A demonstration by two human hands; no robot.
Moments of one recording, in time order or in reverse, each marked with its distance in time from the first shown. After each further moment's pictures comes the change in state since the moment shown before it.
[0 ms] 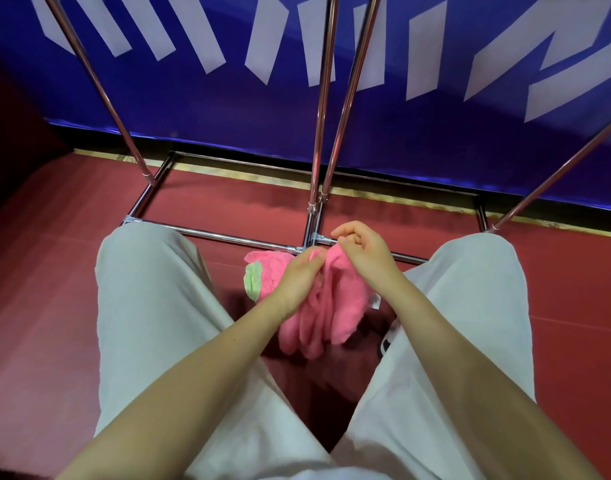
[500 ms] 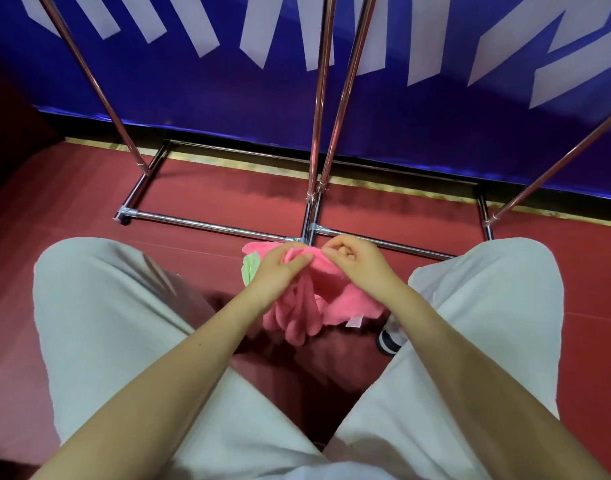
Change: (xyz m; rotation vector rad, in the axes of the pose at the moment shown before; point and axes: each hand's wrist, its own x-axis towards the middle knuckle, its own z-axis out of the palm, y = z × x) left_hand -0.006 -0.007 -0.031 0.061 0.031 0.013; right_hand -0.009 0.023 0.006 -0.127 -0.125 -0.030
